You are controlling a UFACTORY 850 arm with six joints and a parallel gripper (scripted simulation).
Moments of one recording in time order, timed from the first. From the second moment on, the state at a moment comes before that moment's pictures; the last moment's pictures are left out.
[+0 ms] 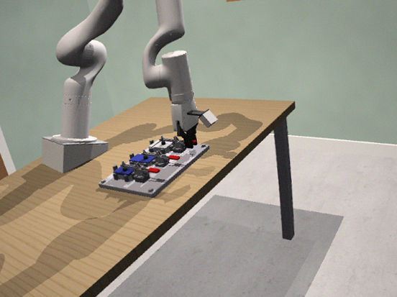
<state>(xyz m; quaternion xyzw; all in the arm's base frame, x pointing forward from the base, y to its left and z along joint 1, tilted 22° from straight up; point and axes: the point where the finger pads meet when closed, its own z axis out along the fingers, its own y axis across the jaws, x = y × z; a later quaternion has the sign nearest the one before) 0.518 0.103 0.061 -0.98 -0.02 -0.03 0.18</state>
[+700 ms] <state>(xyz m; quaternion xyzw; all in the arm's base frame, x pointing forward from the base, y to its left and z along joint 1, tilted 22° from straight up) 0.512 0.099 0.069 -0.98 -0.02 -0.03 0.18</state>
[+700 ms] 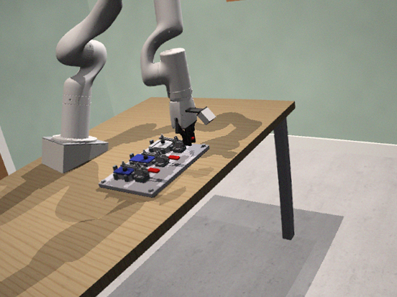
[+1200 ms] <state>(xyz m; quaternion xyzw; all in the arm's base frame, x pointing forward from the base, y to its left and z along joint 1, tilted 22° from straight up) 0.504 0.096 0.077 -0.98 -0.02 -0.03 0.18</state>
